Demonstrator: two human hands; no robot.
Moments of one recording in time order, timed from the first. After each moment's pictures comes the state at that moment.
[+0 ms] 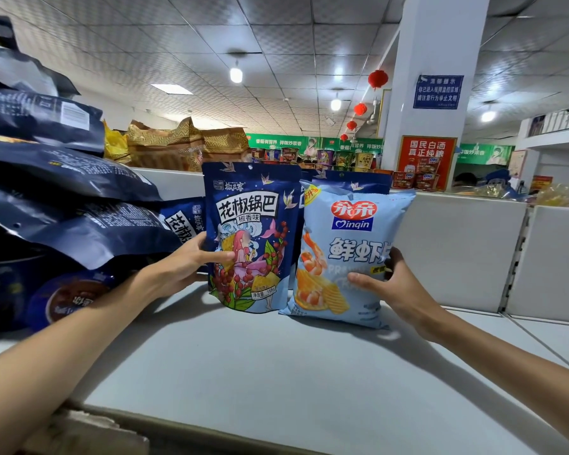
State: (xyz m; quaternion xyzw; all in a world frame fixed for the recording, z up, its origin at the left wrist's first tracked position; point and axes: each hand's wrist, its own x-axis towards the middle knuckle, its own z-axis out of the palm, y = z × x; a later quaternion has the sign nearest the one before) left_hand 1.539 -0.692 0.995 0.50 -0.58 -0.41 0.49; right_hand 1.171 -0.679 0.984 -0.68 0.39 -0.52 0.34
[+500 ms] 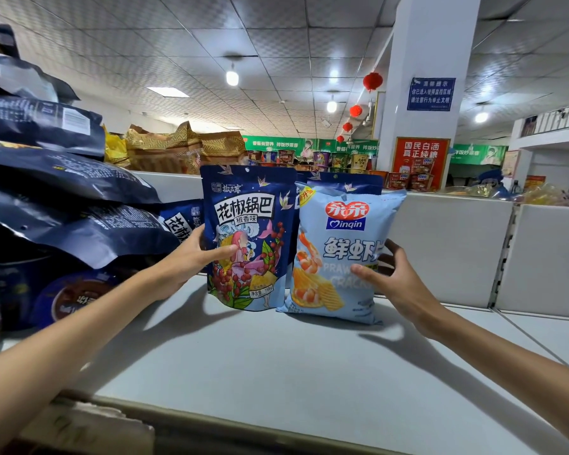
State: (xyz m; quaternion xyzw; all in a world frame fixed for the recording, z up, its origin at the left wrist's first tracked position) left_hand 1.523 -0.674 1.001 0.51 -0.61 -0.34 0.51; right_hand 1.161 -0.670 0.986 -0.68 0.43 -0.51 0.31
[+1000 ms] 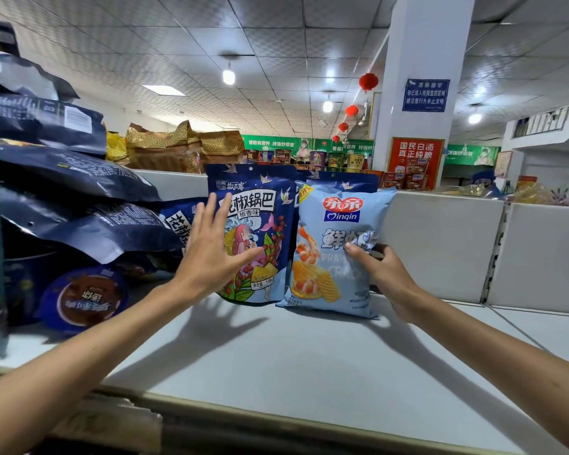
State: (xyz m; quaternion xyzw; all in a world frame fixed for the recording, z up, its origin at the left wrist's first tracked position) left_hand 1.474 -0.640 1.004 0.56 -0.67 0.07 0.48; right_hand 1.180 -0.683 0.991 -0.59 0.48 -0.54 0.36
